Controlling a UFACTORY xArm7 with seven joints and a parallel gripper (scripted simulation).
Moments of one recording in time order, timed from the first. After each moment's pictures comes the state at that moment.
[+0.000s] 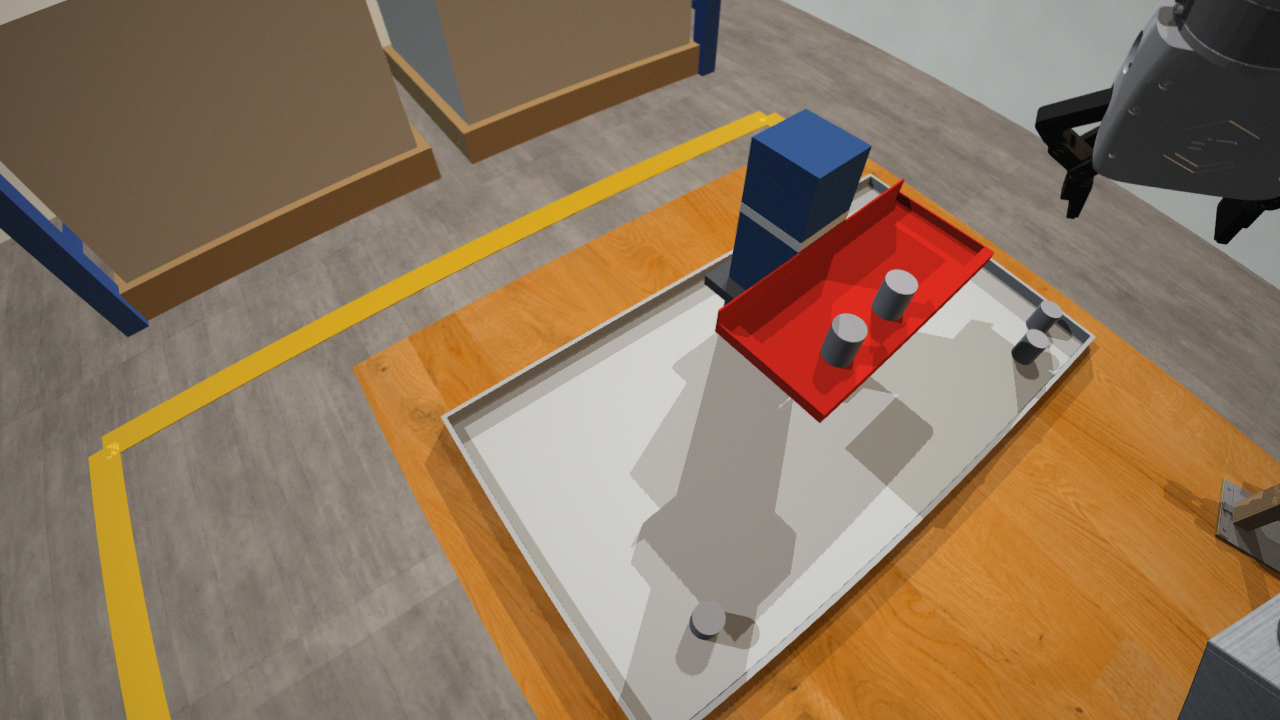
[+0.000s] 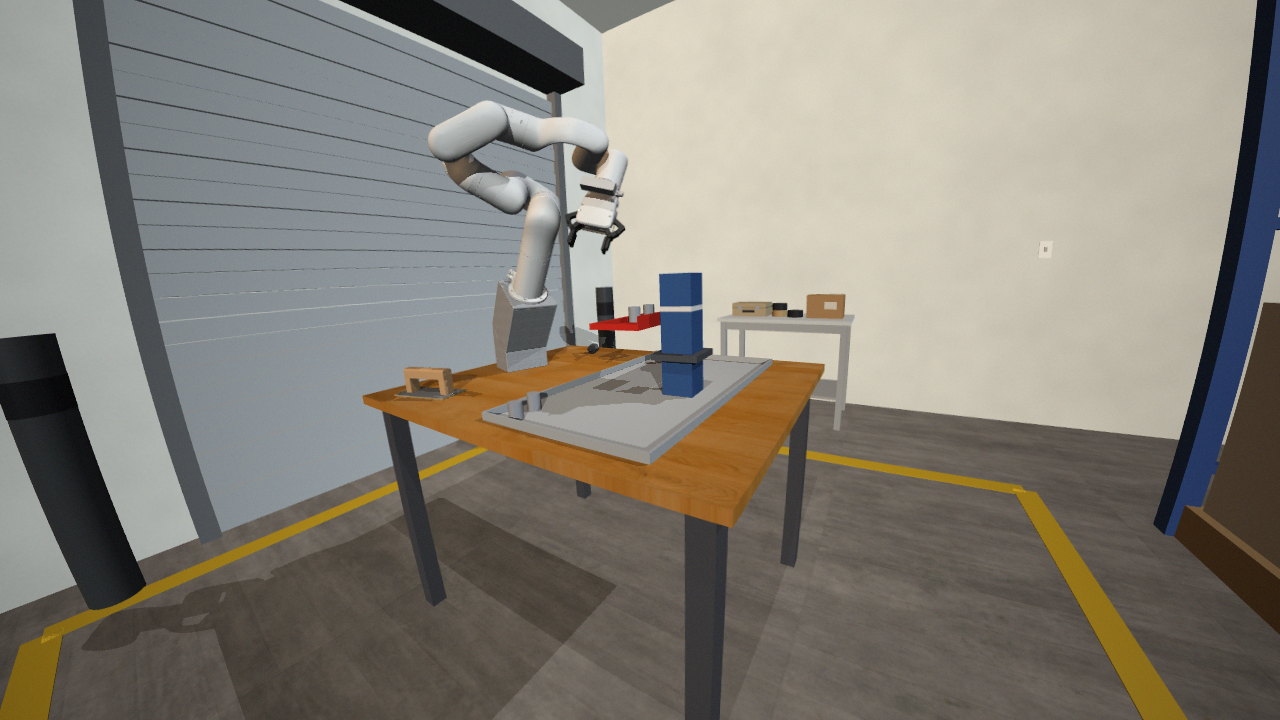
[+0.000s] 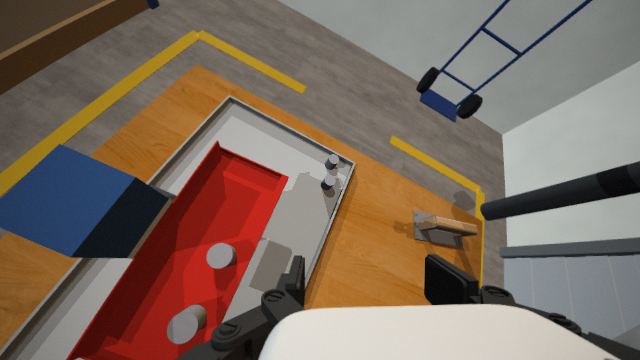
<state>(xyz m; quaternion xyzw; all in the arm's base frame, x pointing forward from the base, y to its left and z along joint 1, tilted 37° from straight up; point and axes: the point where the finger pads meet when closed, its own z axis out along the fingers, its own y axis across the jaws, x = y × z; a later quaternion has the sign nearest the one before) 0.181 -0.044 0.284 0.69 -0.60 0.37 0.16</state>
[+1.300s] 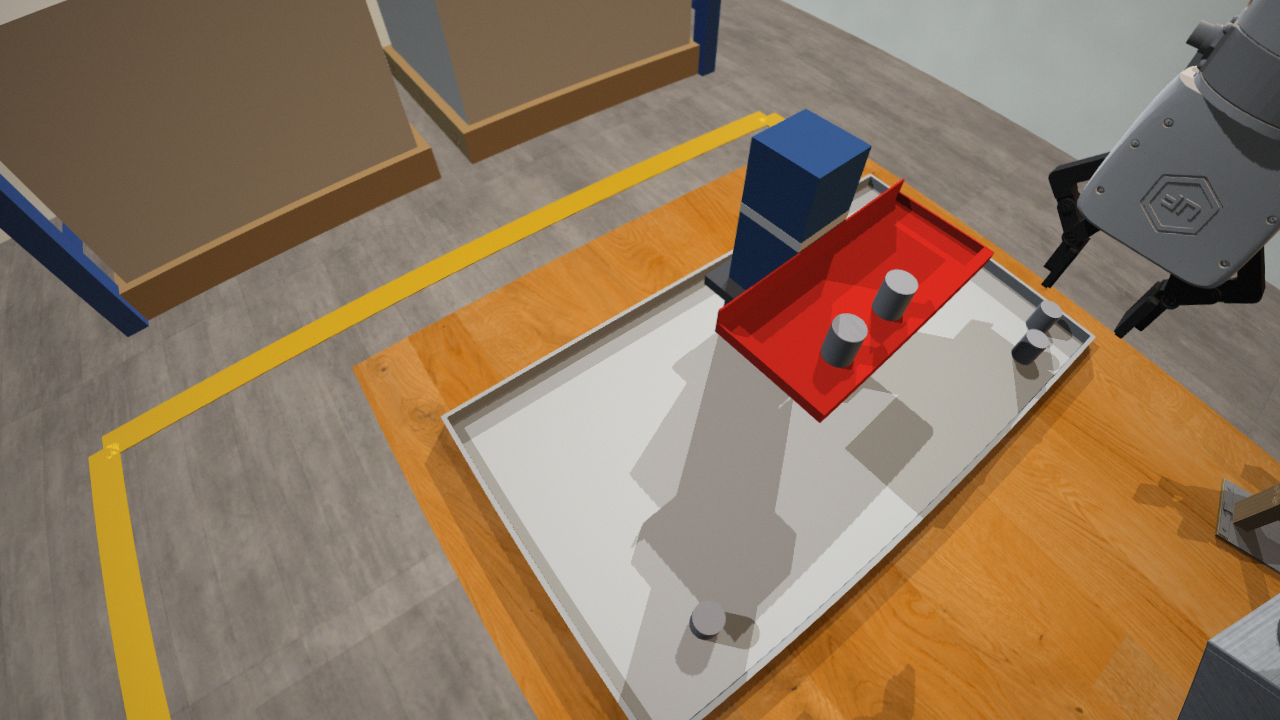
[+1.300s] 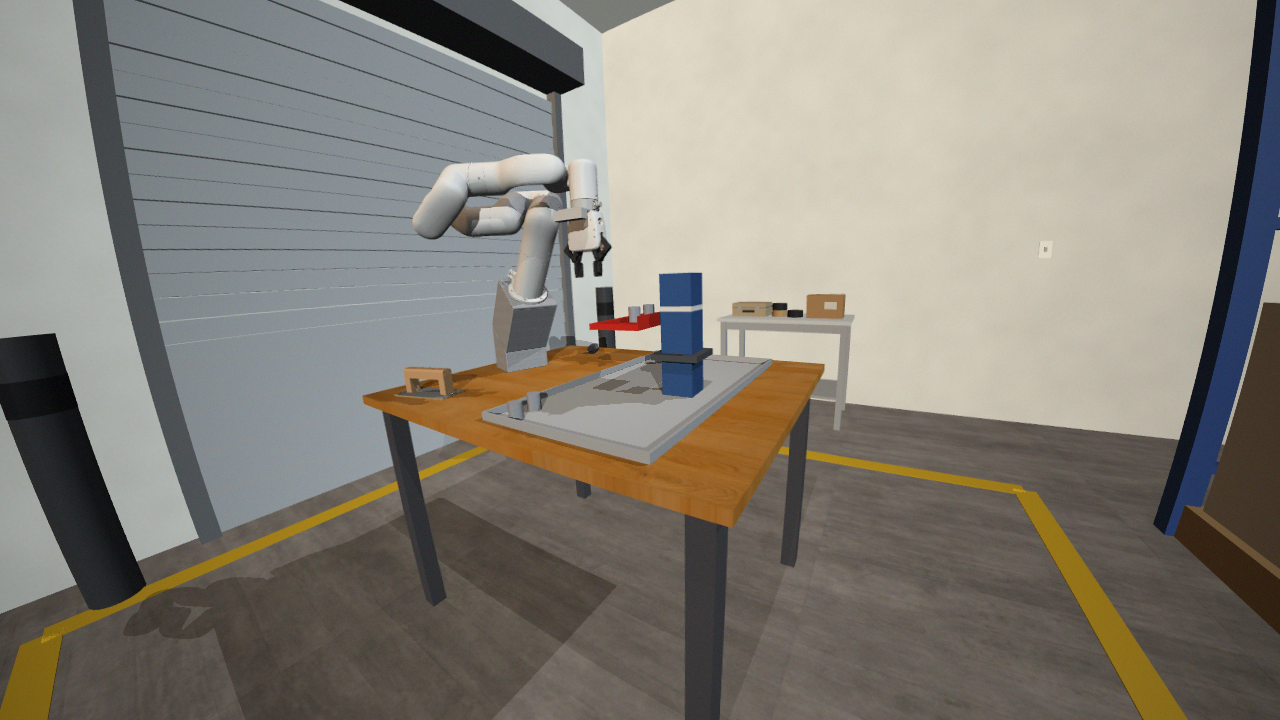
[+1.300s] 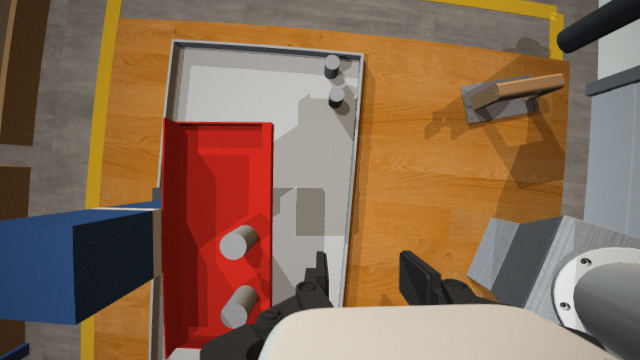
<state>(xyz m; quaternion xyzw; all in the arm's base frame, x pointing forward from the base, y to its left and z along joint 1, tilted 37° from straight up) 0.208 -0.051 0.223 0.64 -0.70 0.30 -0.10</state>
